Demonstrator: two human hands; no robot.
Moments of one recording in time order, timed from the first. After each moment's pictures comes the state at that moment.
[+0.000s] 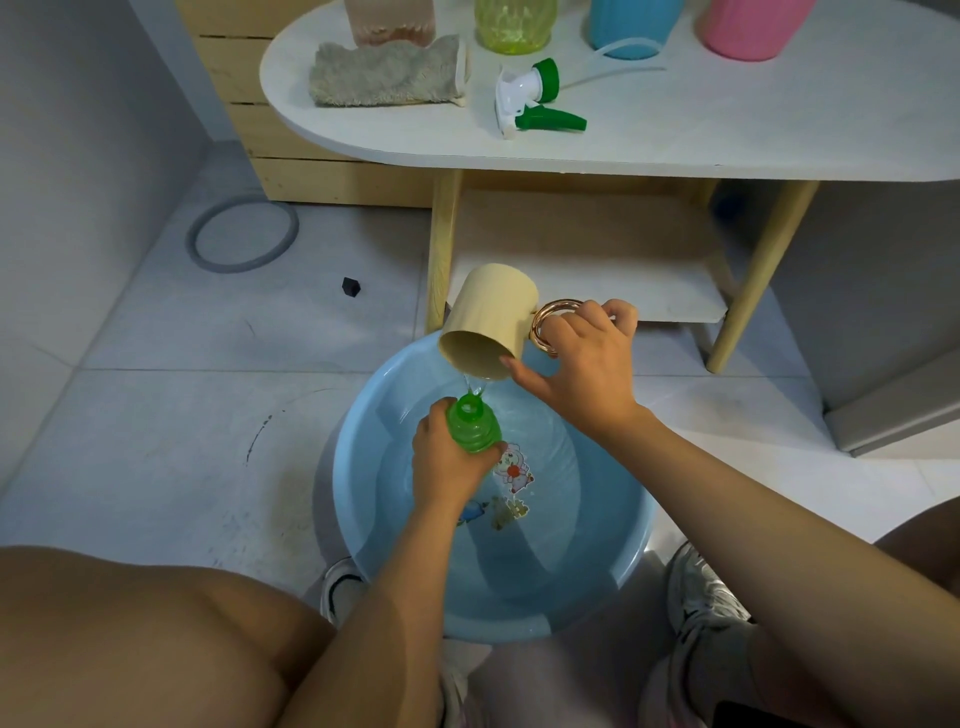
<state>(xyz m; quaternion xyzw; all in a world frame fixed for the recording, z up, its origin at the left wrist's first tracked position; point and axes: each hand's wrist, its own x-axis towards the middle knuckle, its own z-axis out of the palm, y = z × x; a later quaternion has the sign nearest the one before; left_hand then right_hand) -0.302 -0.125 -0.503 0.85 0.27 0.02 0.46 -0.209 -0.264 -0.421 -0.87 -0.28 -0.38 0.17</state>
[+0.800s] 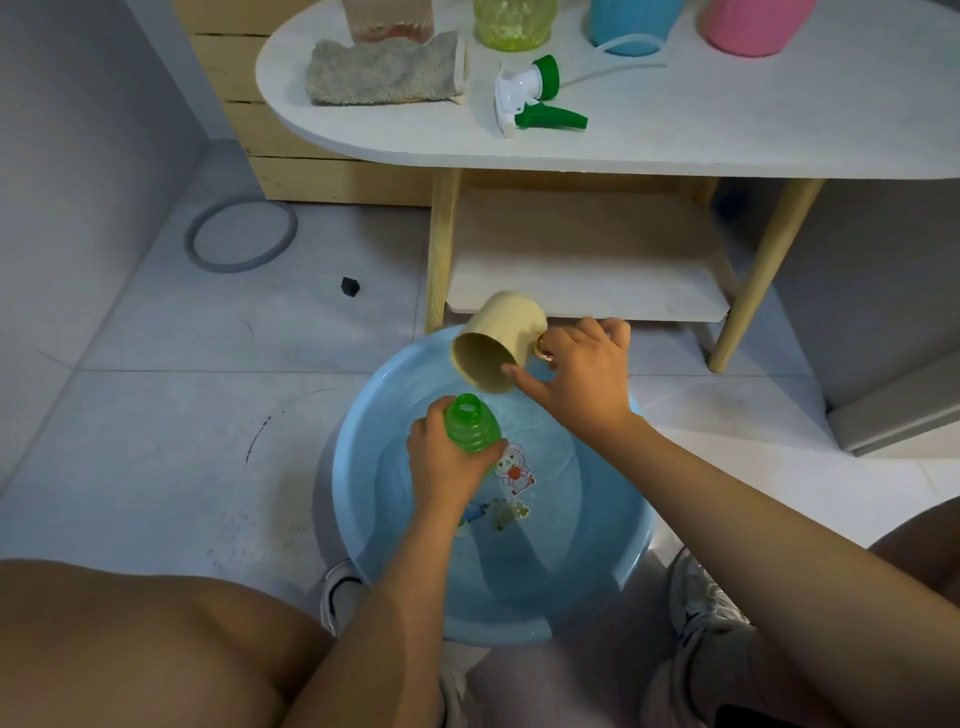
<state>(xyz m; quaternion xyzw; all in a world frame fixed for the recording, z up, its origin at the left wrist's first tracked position) -0.302 -0.126 -0.498 0.84 0.28 0.05 0.46 -0.209 -0.263 -0.437 -0.92 -0.23 -0.27 0.15</state>
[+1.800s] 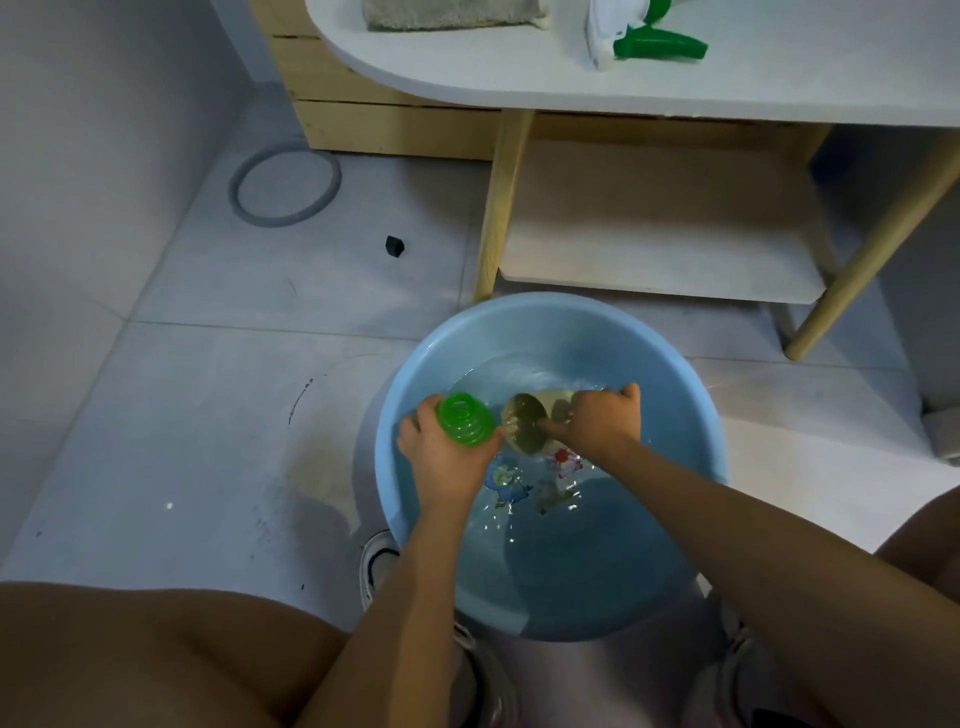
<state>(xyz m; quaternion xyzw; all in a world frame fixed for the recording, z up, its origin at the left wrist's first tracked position) -0.323 -0.091 -0.518 0.80 0.38 0.10 0.45 -0.225 -0.236 -0.514 -0.96 -0.16 0.21 -0.04</state>
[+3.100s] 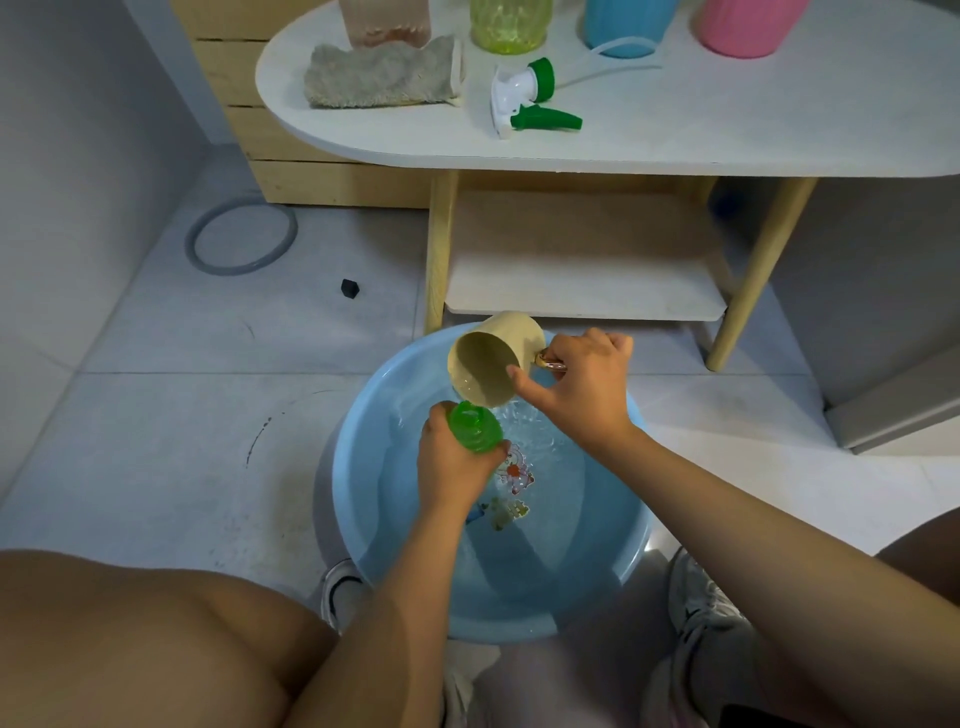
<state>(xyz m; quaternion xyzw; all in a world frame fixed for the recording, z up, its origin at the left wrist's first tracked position) -0.304 -0.135 -0.487 0.84 0.29 0.01 0.46 -0.221 -0.264 -0.438 -0.92 -0.17 -0.22 0.28</state>
